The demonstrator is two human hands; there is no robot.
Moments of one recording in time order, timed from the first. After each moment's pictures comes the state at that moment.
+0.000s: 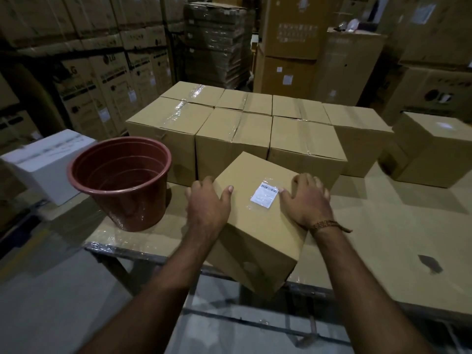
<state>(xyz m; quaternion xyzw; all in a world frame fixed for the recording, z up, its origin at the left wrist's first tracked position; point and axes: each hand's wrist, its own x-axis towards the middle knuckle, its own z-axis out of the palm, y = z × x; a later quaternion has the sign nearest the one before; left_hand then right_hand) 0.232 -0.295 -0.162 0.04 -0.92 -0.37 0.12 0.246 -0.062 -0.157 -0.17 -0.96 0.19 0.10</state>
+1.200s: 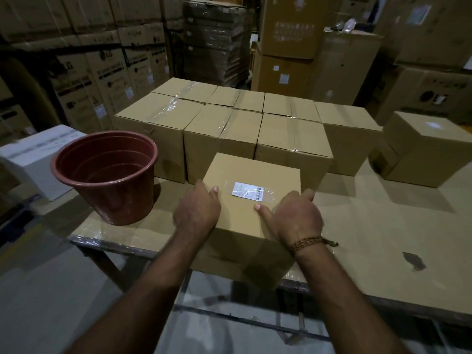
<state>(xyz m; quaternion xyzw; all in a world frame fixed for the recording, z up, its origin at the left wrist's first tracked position) 0.243 -0.271 -0.171 0.08 -0.96 -0.28 0.04 0.310 -0.089 -0.128 -0.25 -0.96 0.12 0.03</state>
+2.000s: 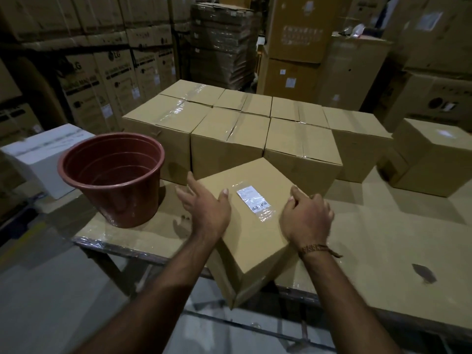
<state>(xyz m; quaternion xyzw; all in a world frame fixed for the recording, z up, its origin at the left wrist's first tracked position) 0.237 -0.255 -0.173 0.15 -0.83 -0.53 0.11 0.279 -0.068 -0.166 -0.24 -0.94 0.18 0.17</state>
